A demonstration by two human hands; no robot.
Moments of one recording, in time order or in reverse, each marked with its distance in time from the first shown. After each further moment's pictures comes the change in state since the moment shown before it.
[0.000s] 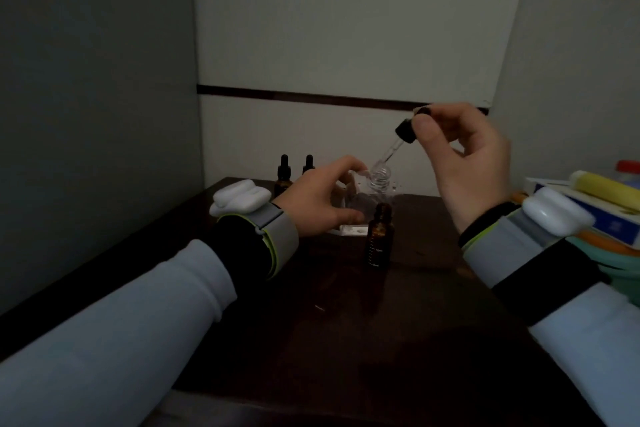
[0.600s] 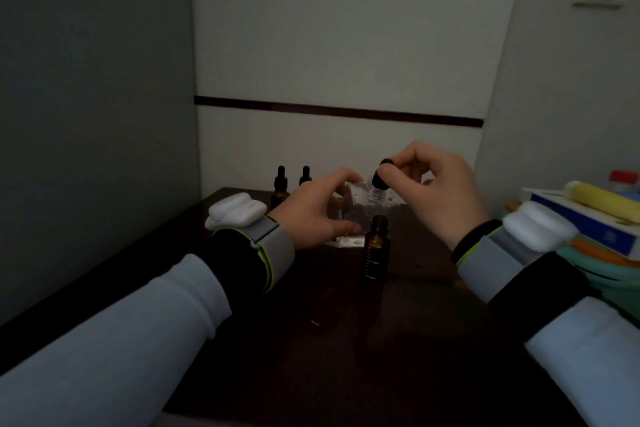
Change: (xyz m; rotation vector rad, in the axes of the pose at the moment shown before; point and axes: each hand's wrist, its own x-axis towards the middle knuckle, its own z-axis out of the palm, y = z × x) left_hand 0.002 -0.001 0.000 -0.020 -0.007 -0.007; right_hand -0.004 0.007 0.004 -0.226 -0.264 0.065
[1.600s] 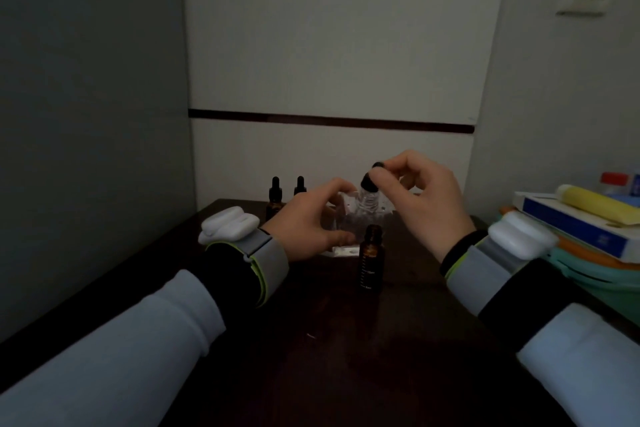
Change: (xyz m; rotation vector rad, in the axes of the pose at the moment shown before) left_hand 0.001 -0.004 0.001 -0.009 0.010 0.019; right_hand 0.000 0.005 0.006 0.080 0.038 0.021
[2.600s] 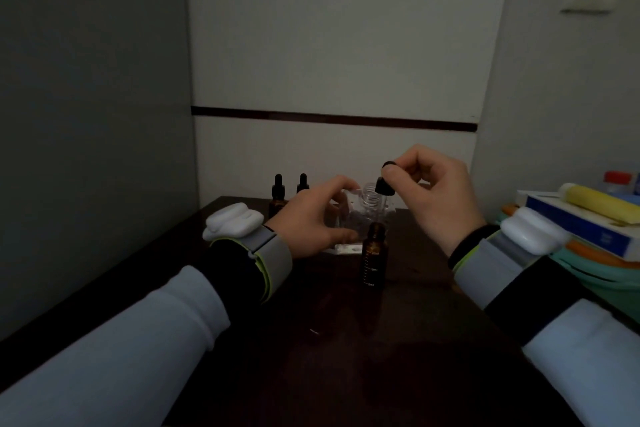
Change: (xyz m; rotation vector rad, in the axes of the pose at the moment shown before) left_hand -0.002 0.002 -0.001 0.007 0.000 0.017; right_hand 0.000 -0.005 -0.006 0.079 0.003 0.009
